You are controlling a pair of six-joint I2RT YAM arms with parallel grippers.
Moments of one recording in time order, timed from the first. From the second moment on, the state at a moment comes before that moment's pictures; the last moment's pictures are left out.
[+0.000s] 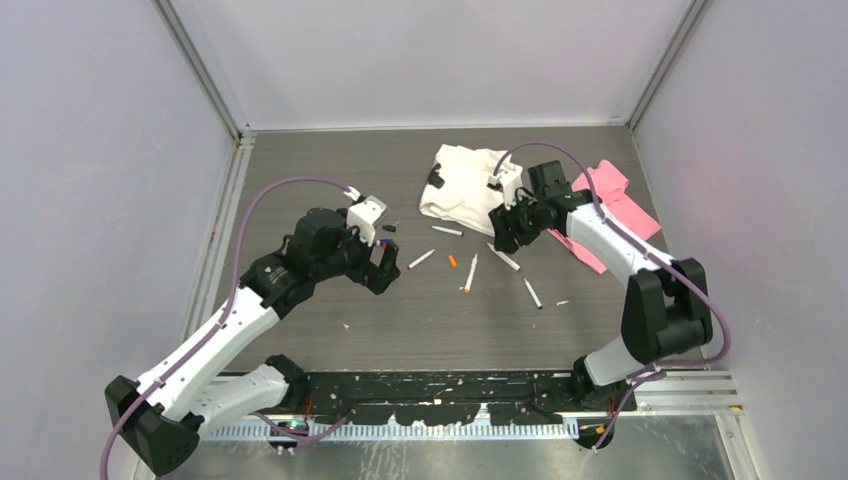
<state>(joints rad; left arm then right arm) -0.64 0.95 0.92 -0.54 0.14 -0.03 0.27 1.49 1.09 -0.57 -0.41 -0.36</state>
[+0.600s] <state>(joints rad) -0.63 0.94 0.89 -0.53 0.14 -0.02 0.34 1.70 1.13 -0.58 -0.23 -0.30</state>
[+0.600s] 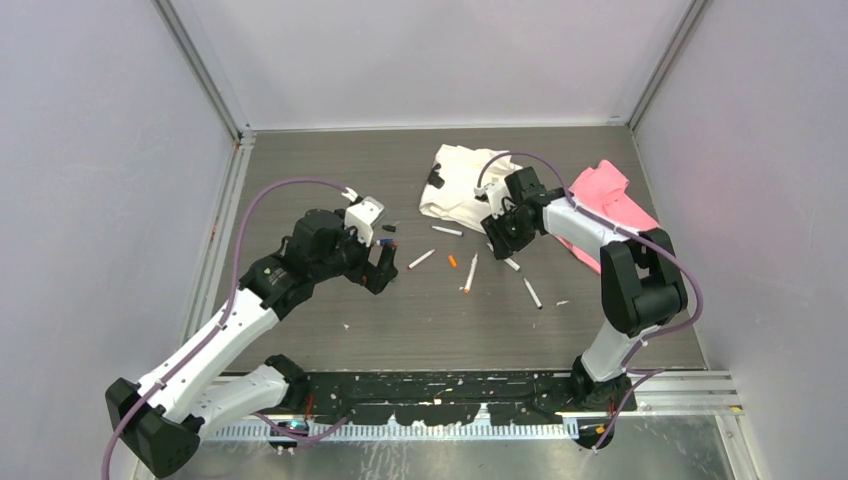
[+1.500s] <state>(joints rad) -0.61 0.94 0.89 -0.53 0.13 -0.02 0.34 1.85 1.21 -0.66 -0.13 -0.27</state>
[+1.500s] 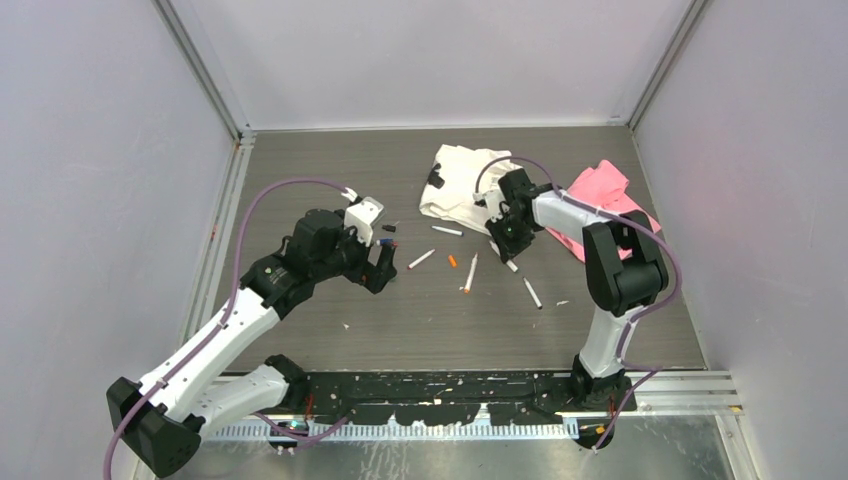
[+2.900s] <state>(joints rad) -0.83 1.65 0.73 0.98 0.09 -1.02 0.22 1.41 1.03 -0.49 -1.05 -0.11</state>
